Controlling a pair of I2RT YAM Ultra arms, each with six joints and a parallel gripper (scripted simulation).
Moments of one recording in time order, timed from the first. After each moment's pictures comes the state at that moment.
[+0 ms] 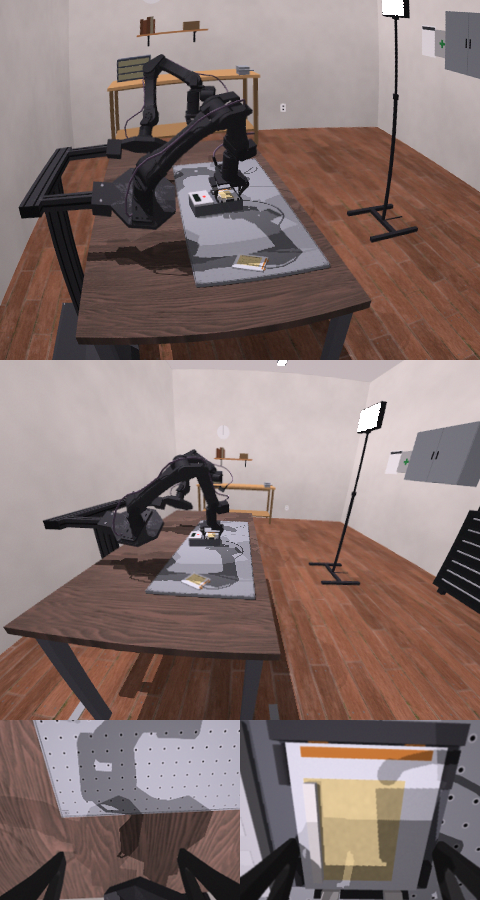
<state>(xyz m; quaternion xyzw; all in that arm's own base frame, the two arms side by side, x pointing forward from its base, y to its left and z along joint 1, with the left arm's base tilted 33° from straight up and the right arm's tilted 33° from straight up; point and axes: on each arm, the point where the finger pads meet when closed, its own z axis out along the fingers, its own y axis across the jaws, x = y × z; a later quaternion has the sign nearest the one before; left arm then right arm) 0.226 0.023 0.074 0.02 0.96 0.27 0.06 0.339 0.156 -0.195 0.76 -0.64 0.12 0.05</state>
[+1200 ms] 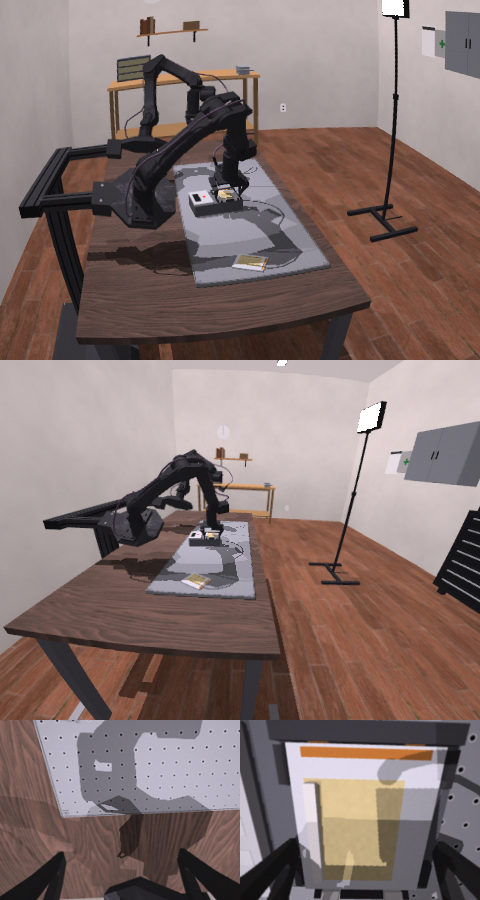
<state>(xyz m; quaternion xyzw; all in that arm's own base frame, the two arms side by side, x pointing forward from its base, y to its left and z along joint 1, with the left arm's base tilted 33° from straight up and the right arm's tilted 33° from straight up) 0.226 0.023 0.074 0.02 0.96 0.27 0.06 0.339 0.156 -0.194 0.76 -0.64 0.13 0.05</state>
